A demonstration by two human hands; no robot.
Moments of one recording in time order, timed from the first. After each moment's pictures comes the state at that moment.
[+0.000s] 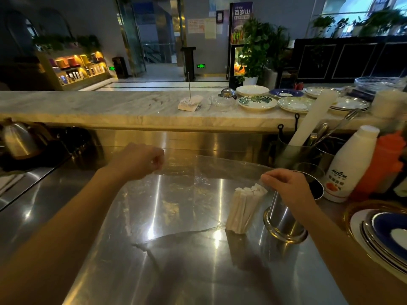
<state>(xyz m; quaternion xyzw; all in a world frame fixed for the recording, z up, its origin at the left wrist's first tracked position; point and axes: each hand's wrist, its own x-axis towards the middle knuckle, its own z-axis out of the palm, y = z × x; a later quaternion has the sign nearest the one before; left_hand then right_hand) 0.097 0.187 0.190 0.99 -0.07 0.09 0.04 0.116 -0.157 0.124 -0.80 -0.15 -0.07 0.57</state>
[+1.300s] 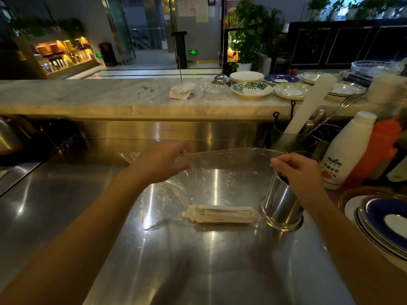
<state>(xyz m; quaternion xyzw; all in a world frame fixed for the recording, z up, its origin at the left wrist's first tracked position) 0.099 0.123 0.178 0.98 -0.14 0.09 0.13 0.127 -0.176 0.120 -0.80 -0.10 -0.15 0.57</state>
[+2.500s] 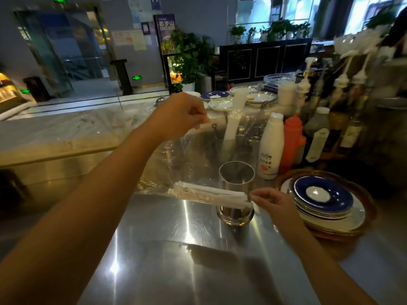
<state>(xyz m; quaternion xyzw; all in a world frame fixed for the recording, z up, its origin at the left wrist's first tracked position) 0.128 -0.017 0.287 0.90 -0.32 0.15 0.24 0.040 -0.239 0.081 -0.76 -0.02 -0.13 0.64</state>
